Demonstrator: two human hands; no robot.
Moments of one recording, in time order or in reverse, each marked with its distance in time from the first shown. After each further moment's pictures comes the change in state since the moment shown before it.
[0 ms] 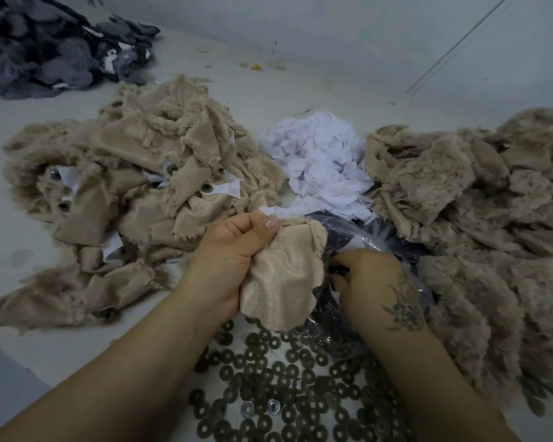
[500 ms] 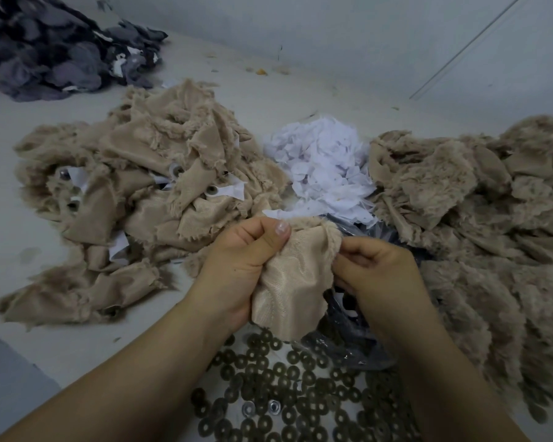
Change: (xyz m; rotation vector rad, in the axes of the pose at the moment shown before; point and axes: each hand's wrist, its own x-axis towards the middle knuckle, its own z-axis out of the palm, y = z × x) left_hand -0.007 -0.004 0.008 -0.061 -0.044 0.036; right_hand -0.014 -0.009 -0.013 1.275 0.045 0.146
